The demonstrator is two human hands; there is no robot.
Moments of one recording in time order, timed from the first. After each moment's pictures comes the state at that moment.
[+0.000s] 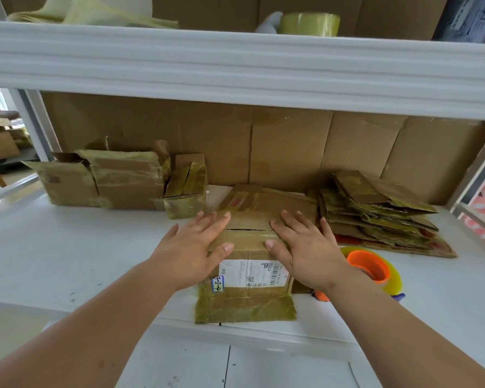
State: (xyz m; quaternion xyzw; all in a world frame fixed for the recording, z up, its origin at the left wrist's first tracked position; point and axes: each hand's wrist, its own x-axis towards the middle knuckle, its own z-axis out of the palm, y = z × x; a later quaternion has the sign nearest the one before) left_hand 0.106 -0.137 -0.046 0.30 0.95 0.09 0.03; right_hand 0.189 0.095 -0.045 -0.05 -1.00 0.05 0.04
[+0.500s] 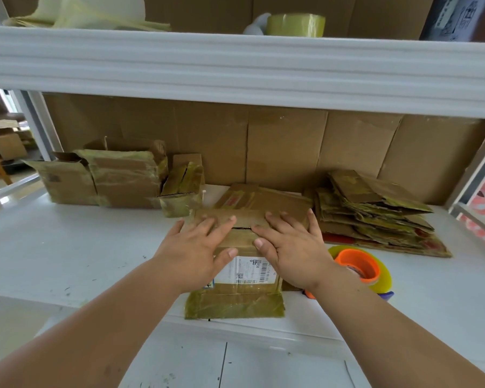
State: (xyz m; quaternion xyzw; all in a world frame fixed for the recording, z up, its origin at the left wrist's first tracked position) left_hand 0.127 -0.113 -0.045 0.32 0.95 -0.03 -0.02; right_hand 0.194 0.096 -0.045 0.01 -1.00 0.02 0.05
